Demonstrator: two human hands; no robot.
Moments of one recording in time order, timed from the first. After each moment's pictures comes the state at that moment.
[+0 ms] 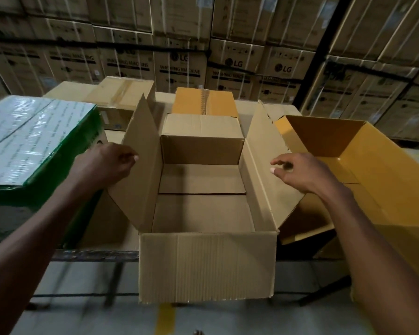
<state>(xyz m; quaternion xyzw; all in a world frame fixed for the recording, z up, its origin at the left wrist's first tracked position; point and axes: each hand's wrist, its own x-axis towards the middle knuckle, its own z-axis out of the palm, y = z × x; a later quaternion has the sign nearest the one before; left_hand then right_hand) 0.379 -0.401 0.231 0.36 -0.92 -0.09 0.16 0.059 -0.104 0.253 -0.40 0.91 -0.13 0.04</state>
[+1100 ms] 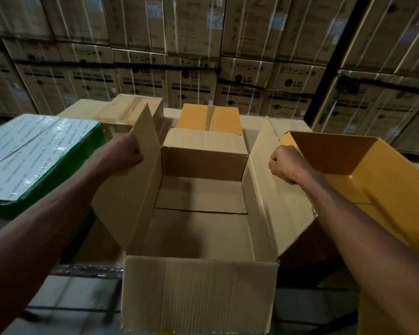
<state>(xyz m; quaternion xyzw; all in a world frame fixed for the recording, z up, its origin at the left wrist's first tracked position) 0.298 -0.430 0.264 0.40 -0.91 -0.08 0.11 -0.013 -0.173 0.253 -0.38 0.92 -0.14 0.02</state>
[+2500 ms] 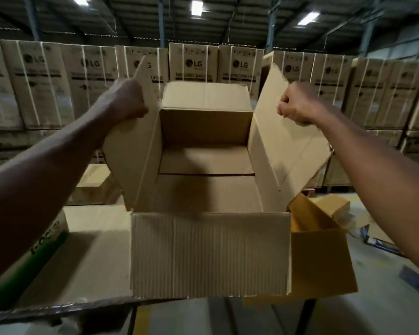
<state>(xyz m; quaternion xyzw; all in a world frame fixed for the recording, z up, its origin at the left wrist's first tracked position) 0.226 -0.116 0.536 0.29 -0.89 -0.02 0.35 -0.029 0.180 0.540 -0.35 0.87 -0.27 -0.22</state>
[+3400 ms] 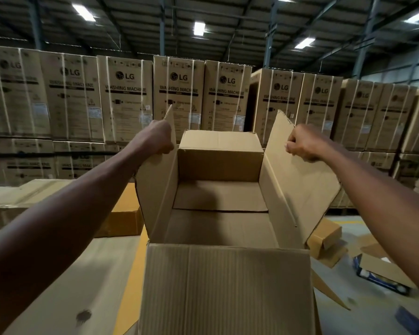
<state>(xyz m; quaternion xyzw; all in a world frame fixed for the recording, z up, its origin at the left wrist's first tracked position) -0.076 -0.055 0.499 0.26 -0.92 -0.08 0.28 -0.317 0.246 0.514 -0.33 0.91 -0.20 -0.17</state>
